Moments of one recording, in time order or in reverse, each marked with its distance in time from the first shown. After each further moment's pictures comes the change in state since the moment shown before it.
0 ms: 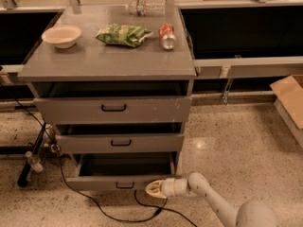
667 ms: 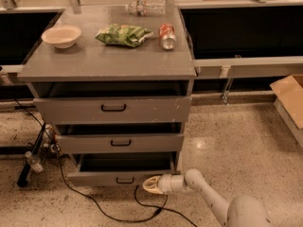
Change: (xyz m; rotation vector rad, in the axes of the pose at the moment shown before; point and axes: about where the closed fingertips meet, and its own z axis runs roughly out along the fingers) arm -0.006 -0.020 0.015 -0.001 -0.023 -0.007
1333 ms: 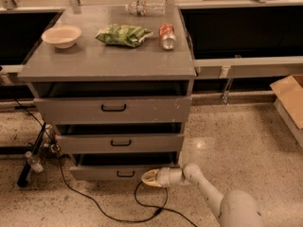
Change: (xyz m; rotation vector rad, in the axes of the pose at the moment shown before) arm -0.012 -0.034 0.008 0.020 -0.008 -0.022
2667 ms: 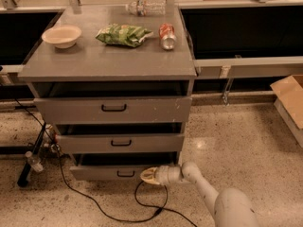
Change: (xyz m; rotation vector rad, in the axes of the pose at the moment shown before) arm 0.003 -0.014 0.008 0.025 -0.006 0.004
